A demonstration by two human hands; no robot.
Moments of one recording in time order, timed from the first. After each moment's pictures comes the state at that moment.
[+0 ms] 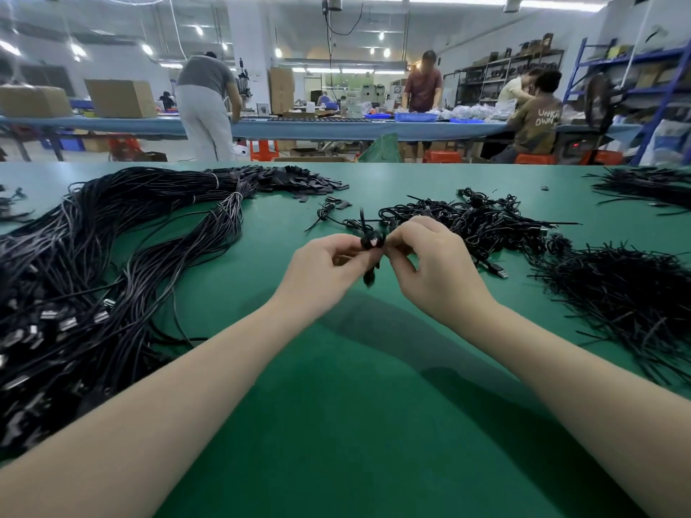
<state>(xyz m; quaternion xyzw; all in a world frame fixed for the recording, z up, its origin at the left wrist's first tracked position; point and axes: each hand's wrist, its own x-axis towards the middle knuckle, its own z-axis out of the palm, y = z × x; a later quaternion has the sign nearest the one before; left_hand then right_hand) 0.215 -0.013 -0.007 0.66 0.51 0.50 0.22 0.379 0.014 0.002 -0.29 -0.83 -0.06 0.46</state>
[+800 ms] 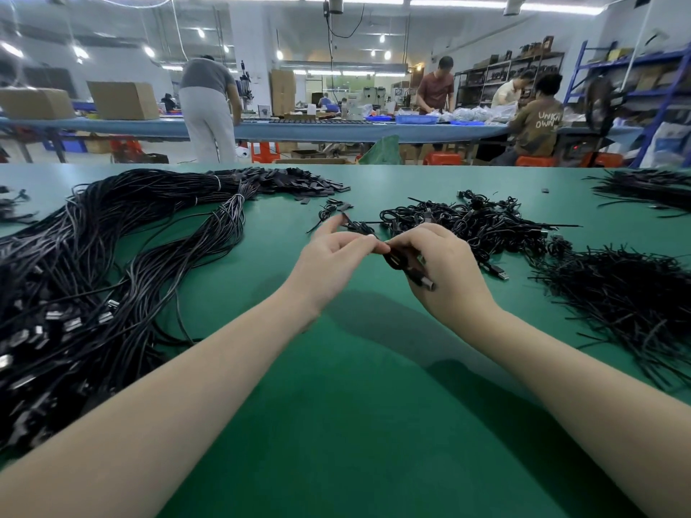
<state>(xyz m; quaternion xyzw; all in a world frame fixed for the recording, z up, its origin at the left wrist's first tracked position) 0.230 -0.024 0.012 0.60 0.54 0.52 0.28 0.388 0.020 -0.005 -0.33 -0.84 -0.04 0.43</state>
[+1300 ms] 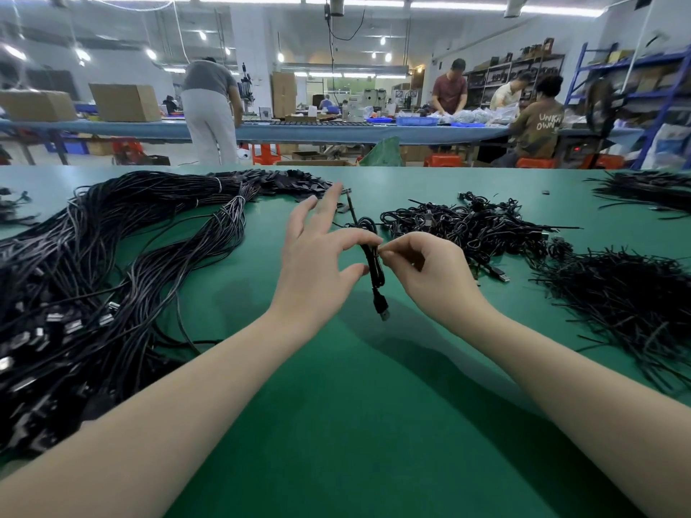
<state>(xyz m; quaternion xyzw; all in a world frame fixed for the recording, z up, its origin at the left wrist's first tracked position) 0.215 -0.023 0.001 0.69 0.56 0.45 -0.06 0.375 0.019 -0.005 -0.39 -0.78 0.16 0.47</state>
